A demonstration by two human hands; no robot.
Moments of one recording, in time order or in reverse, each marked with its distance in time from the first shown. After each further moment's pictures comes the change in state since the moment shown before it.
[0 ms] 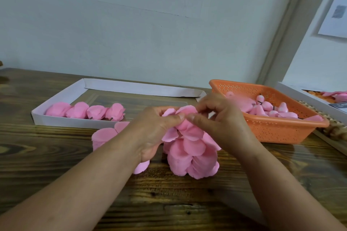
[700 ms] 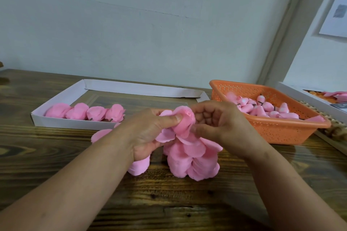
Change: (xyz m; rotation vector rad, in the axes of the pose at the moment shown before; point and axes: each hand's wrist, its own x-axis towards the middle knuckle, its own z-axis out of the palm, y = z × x) left_hand 0.005 0.004 -0.011 -0.062 -0.053 -0.145; right_hand -0.003 0.002 -0.010 0.294 -0.279 0.022
